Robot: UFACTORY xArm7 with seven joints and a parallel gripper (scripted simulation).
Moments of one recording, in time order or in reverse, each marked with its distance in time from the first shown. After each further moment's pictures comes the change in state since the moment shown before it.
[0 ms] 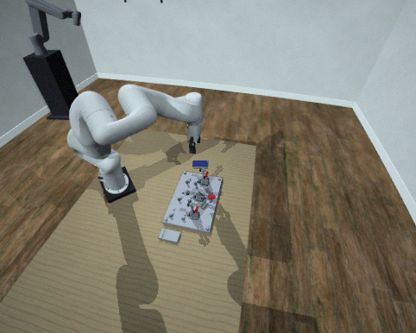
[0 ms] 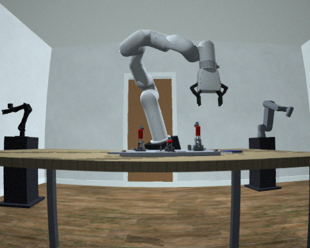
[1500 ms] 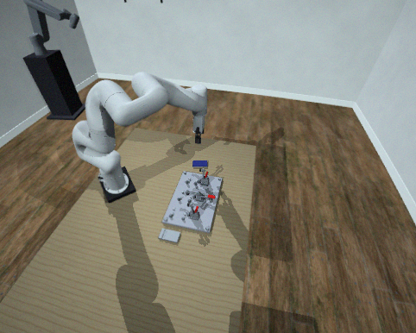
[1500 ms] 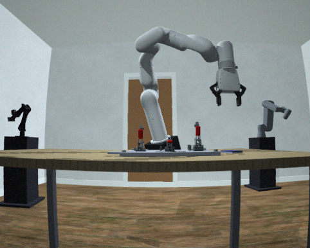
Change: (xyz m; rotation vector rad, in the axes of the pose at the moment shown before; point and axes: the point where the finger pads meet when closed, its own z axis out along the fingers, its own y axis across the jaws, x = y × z) arm 0.003 -0.086 0.000 0.000 0.001 -0.072
